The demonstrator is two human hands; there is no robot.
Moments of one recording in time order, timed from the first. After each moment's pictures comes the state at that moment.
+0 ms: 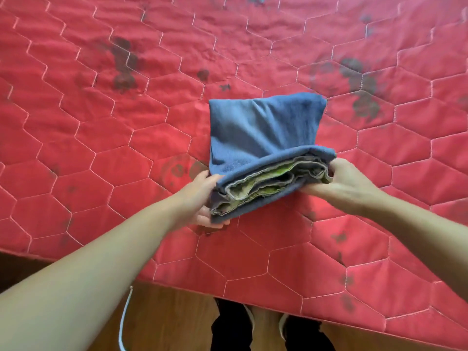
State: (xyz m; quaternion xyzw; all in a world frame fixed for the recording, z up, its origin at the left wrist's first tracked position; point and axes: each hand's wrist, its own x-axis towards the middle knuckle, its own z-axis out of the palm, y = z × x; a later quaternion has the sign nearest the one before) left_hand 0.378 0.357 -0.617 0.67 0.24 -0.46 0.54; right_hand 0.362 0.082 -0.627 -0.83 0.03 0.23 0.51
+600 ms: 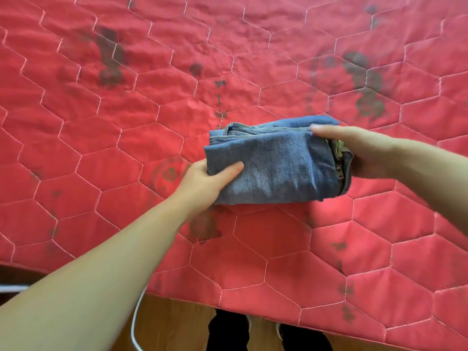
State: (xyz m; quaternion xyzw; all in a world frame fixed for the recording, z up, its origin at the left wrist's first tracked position) left_hand 0.401 0.336 -0.645 0.75 0.12 -0.25 0.60; right_hand 0.440 0.059 -0.618 -0.61 0.17 0.42 0.65
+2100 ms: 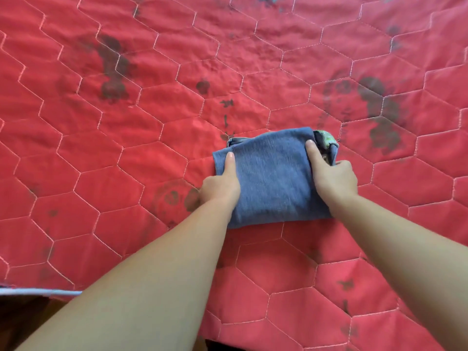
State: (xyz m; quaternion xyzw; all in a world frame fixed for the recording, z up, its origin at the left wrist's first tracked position) left_hand 0.459 0.294 -0.671 0.75 0.47 -0.27 0.38; right_hand 0.459 0.113 -0.672 -0.77 0.47 0.16 0.39
